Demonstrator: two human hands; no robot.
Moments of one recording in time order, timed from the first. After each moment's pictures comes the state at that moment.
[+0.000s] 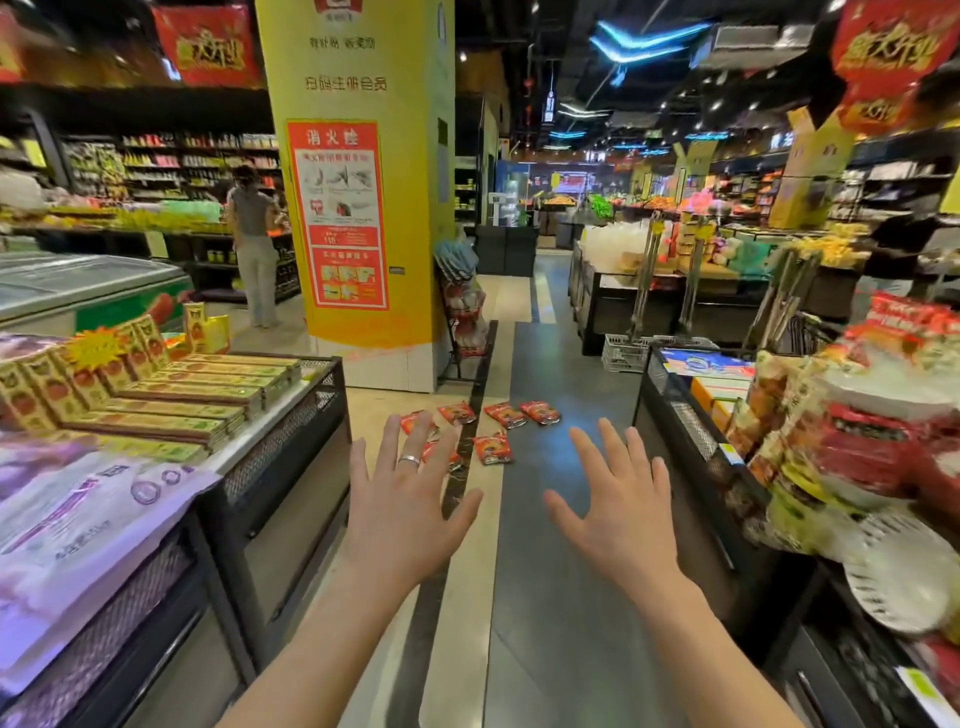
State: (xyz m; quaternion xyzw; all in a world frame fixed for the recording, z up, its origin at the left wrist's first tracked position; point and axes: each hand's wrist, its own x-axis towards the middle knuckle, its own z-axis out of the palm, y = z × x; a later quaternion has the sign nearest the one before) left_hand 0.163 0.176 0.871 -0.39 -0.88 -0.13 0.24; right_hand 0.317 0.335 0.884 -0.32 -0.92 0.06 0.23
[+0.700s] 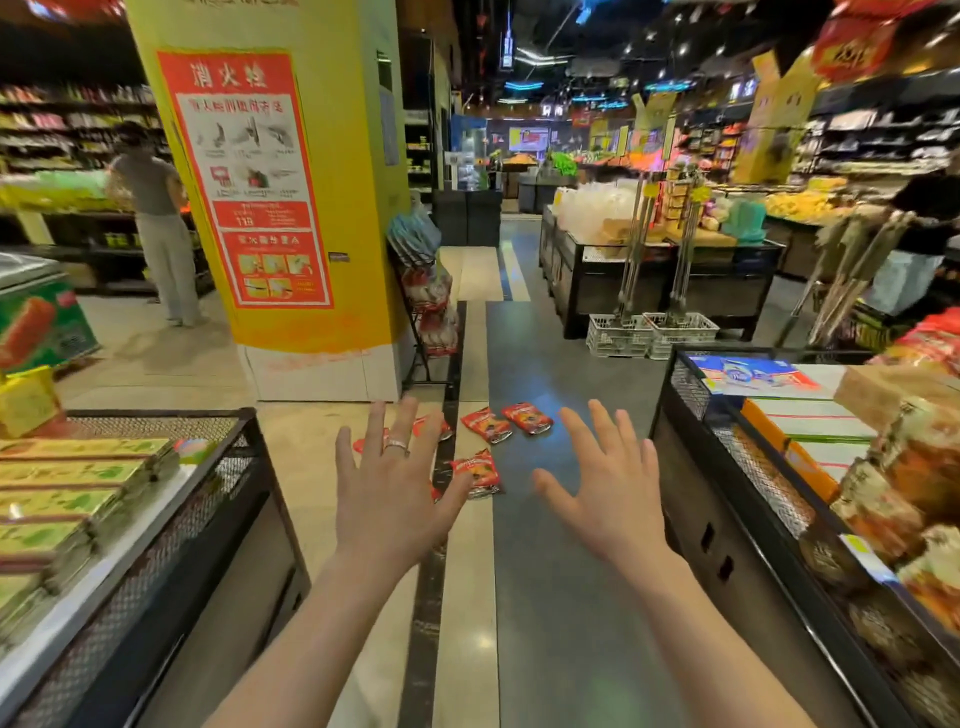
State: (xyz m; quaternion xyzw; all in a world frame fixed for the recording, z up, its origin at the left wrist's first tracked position) left_hand -0.240 0.508 0.856 -0.42 -0.88 -0.13 0.18; right_hand -0.079 0.655 0.858 -0.36 -0.90 0.08 0.25
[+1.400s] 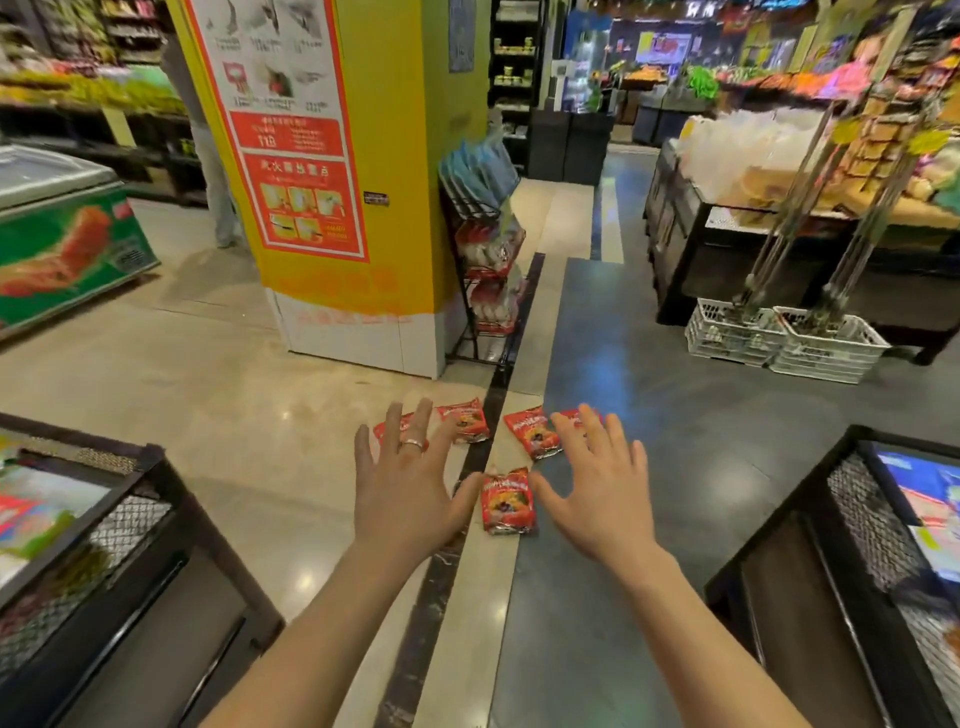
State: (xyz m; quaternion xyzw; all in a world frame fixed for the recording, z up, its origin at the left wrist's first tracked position) left_hand -0.551 0.907 0.792 -0.32 -0.94 -0.09 0.08; right_hand -0.436 1.075 0.790 -0.26 -0.95 0.11 0.16
